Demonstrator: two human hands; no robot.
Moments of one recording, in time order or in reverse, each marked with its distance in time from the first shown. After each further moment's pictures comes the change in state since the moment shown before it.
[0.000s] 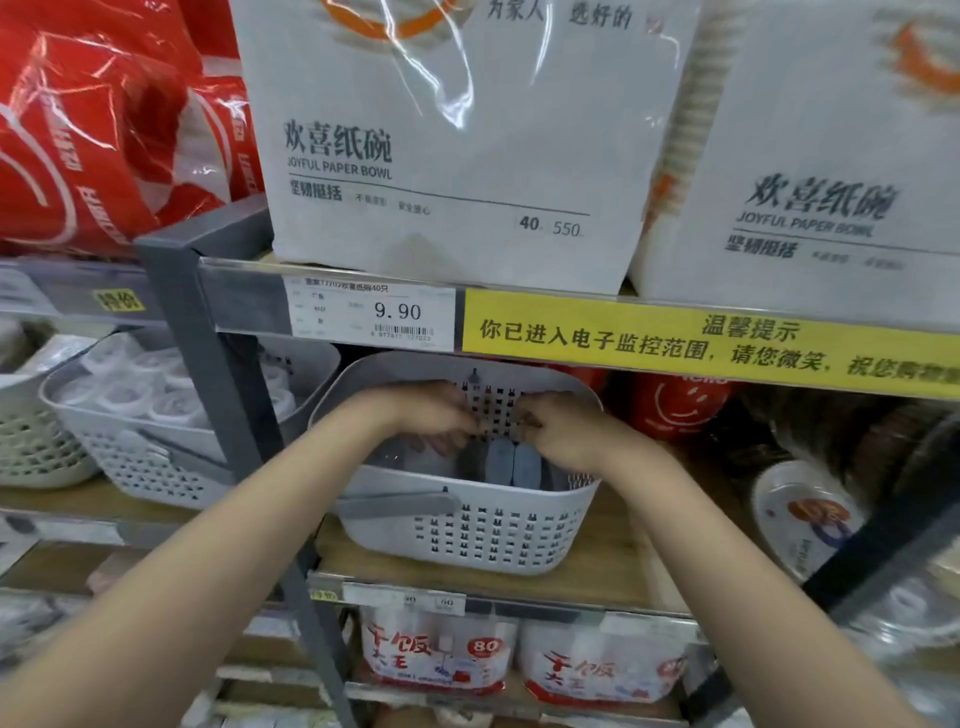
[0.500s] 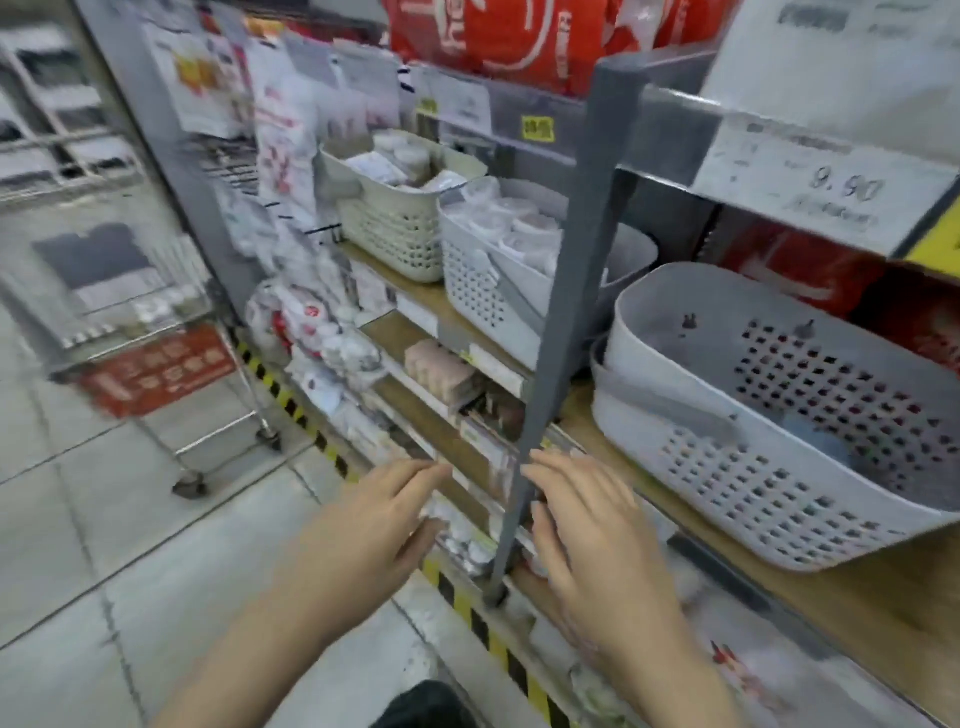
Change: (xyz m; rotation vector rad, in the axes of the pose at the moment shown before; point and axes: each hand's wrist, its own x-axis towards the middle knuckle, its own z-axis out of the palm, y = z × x) left_hand -0.256 -0.134 0.170 0.295 0.733 -0.295; right_hand -0.110 -0.104 0.139 0.170 0.258 -0.804
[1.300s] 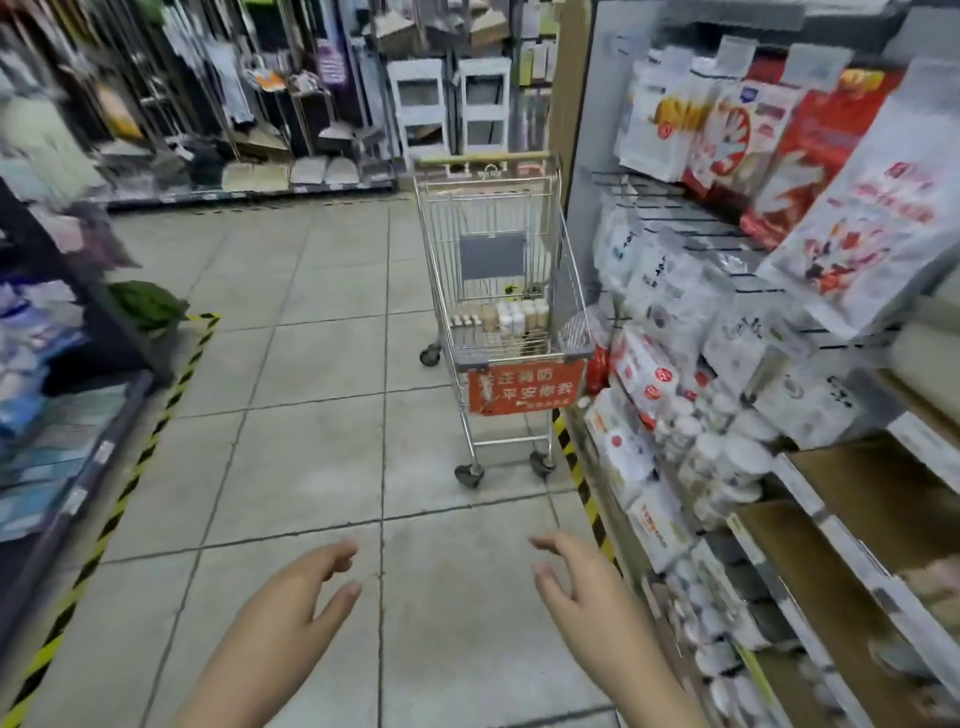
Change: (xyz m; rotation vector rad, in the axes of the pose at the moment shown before) left_hand -0.297 -0.402 -0.093 -0.224 0.276 -1.107; right_hand 0.195 -0.364 0.311 0.505 -0.692 -0.145
